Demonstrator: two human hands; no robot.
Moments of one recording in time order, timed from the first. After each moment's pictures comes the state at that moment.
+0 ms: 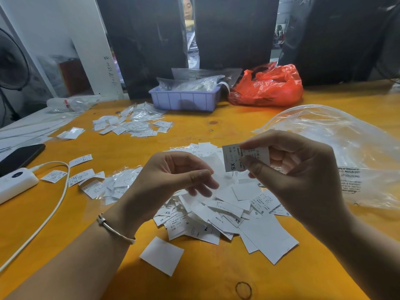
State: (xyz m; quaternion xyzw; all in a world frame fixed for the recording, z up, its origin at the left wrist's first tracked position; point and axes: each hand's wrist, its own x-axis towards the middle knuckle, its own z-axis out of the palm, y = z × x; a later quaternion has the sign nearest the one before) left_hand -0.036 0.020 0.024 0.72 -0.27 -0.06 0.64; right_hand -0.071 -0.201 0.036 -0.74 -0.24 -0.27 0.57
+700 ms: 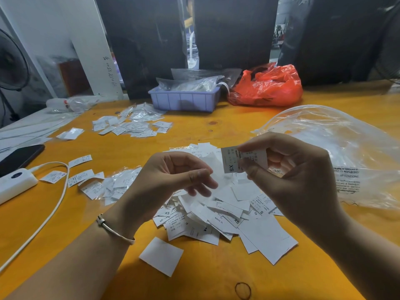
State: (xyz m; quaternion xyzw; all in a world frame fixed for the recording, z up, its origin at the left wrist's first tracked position) left_hand -0.037 0.019 0.025 0.72 -0.26 -0.06 0.64; right_hand -0.071 -0.199 0.034 -0.76 -0.24 -0.30 0.52
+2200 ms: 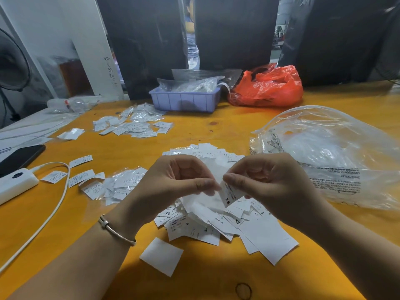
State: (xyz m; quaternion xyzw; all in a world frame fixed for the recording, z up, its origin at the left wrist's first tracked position) left_hand -0.034 0.017 0.020 0.76 -0.27 -0.06 0.59; right_hand -0.059 -0.200 0.025 -0.81 -0.27 -0.12 0.51
